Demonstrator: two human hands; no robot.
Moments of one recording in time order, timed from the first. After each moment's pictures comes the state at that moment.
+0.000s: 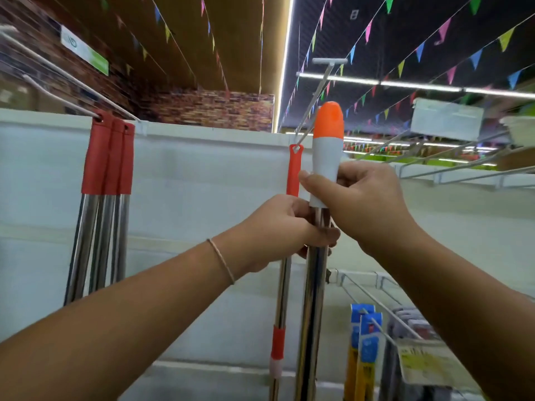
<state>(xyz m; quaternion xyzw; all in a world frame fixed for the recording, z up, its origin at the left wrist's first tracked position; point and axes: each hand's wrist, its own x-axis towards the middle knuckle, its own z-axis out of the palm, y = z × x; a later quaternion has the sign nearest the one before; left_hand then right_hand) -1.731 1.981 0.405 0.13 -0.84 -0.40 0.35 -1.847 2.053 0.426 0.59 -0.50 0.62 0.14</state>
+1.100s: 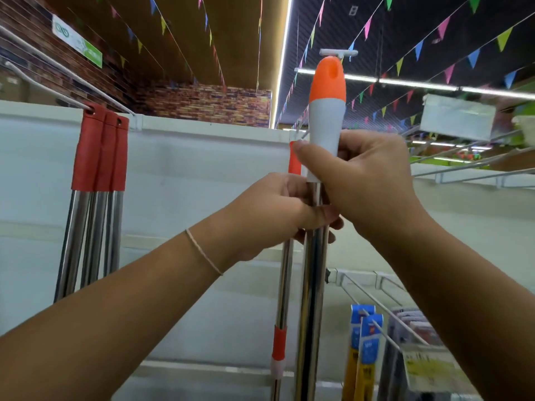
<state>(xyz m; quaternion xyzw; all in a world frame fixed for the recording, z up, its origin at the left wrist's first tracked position) -1.716 1.979 0.422 0.06 -0.83 -0.42 0.36 -1.833 2.047 0.445 0.61 -0.44 0.64 0.18</state>
